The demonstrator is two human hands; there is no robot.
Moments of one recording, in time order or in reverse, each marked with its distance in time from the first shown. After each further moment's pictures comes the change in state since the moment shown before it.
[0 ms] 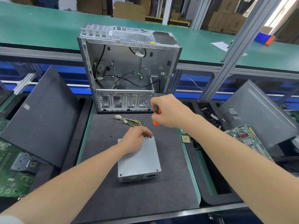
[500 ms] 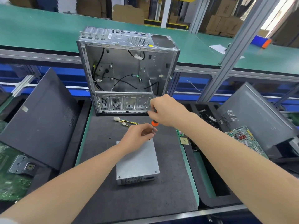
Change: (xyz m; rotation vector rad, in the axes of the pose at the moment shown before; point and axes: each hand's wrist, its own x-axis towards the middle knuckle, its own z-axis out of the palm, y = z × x) left_hand -0.001 0.020 -0.003 -0.268 0.019 0.083; right_hand 0.011 -0.005 -0.003 -0.182 -0.014 0.074
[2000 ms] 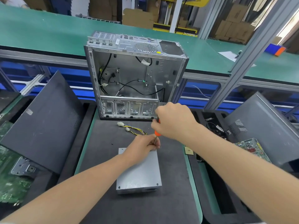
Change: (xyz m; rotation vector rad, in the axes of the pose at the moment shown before) left_hand 0.007 -0.006 0.010 0.159 -0.012 0.023; right_hand 0.002 0.003 0.009 -0.208 0.204 -0.103
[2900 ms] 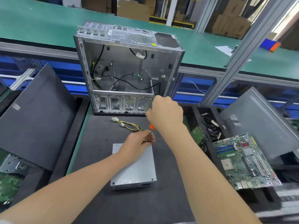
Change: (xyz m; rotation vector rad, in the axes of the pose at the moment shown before) left_hand -0.005 -0.012 0.014 0.037 0.139 0.039; right_hand 0.013 -0.020 0.011 0.164 -0.005 0.380
